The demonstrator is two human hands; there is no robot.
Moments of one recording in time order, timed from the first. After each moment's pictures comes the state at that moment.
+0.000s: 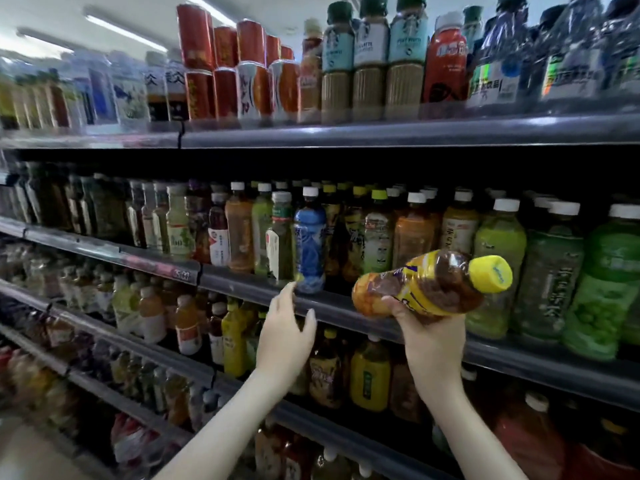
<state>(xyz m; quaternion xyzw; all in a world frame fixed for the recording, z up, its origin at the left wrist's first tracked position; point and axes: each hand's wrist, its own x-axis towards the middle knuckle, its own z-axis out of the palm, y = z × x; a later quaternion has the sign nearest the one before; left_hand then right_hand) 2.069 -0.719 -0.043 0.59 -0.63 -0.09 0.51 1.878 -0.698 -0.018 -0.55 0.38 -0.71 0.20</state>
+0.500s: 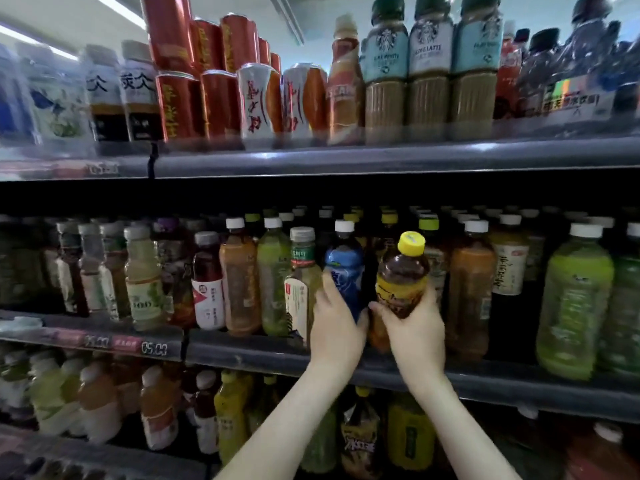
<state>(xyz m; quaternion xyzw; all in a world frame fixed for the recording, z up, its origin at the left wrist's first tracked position) 2.100 -0.862 -0.006 0.53 -0.69 -0.08 0.48 1.994 -0.828 -0.004 -0.48 0.58 -0.65 0.05</state>
